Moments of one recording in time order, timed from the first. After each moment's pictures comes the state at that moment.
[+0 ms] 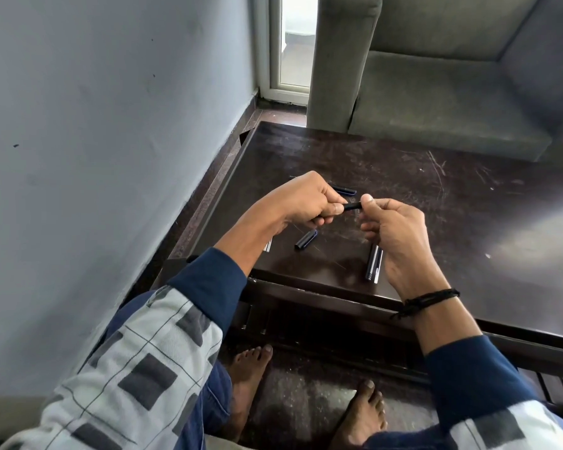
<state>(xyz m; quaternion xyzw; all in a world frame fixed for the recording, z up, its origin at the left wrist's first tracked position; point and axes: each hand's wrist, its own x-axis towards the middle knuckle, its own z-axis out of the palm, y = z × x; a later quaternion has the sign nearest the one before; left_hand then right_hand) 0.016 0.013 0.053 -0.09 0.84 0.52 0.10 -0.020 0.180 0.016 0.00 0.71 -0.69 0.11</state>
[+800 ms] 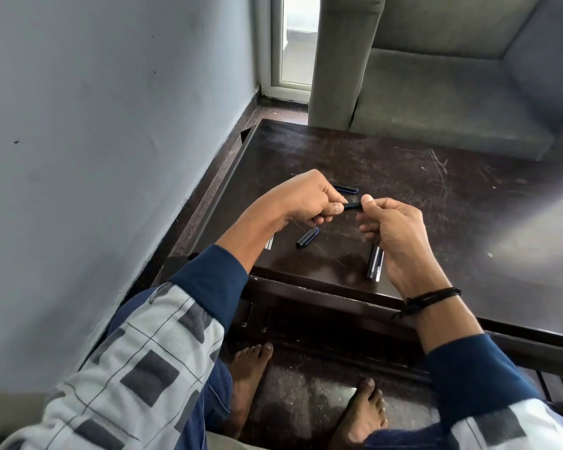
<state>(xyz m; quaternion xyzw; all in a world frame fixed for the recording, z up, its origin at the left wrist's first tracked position) 0.015 0.011 0.052 -0.08 0.85 0.51 0.11 -0.018 0.179 0.017 -0.01 0.72 -0.68 0.13</state>
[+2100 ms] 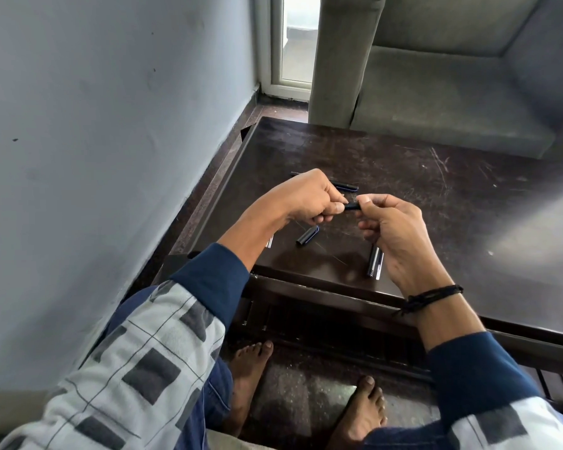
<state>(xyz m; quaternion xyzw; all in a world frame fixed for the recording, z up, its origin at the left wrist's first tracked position) 0.013 0.012 0.050 -0.08 0.86 0.50 0.12 -0.022 0.179 0.012 -0.01 0.70 -0.69 0.15</state>
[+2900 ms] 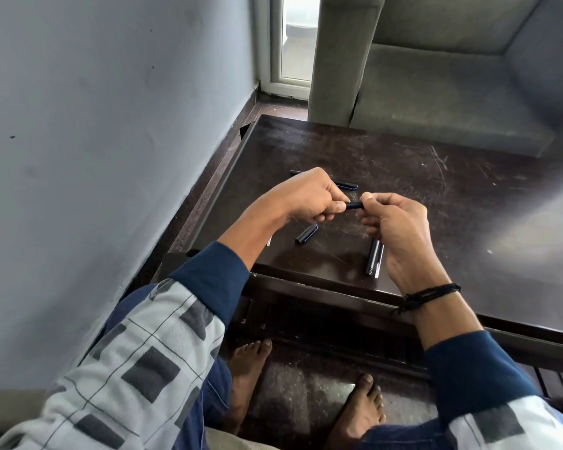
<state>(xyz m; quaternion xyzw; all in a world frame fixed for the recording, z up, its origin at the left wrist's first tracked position) 0.011 0.014 0.047 -0.07 0.86 0.49 0.11 -0.022 0.181 0.011 0.00 0.72 -0.69 0.11</state>
